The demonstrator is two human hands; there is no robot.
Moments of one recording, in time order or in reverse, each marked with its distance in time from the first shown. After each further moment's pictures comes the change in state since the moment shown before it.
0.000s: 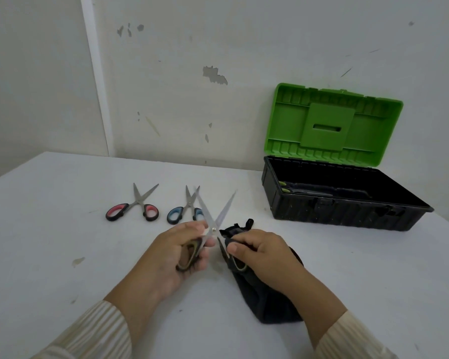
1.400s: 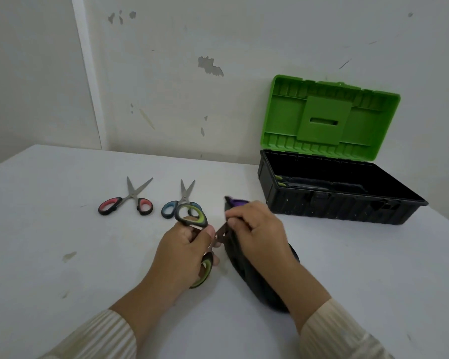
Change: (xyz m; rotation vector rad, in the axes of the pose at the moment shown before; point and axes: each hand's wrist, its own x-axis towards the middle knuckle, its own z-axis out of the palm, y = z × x) left_hand -0.009 -0.019 0.021 0.526 0.173 0.300; right_hand 0.013 -0.002 0.008 -0.194 0.340 -0.245
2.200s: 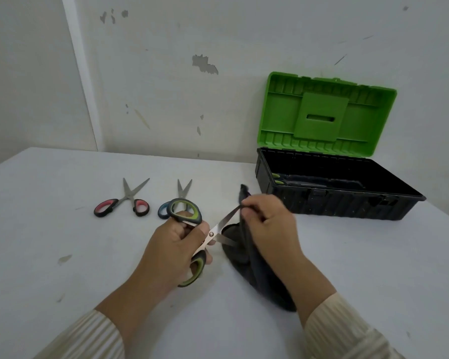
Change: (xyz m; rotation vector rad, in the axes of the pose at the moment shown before) left_hand -0.004 0.012 -0.008 -0.041 -0.053 0.007; right_hand 0.004 0.022 -0.007 0.084 0.181 0.122
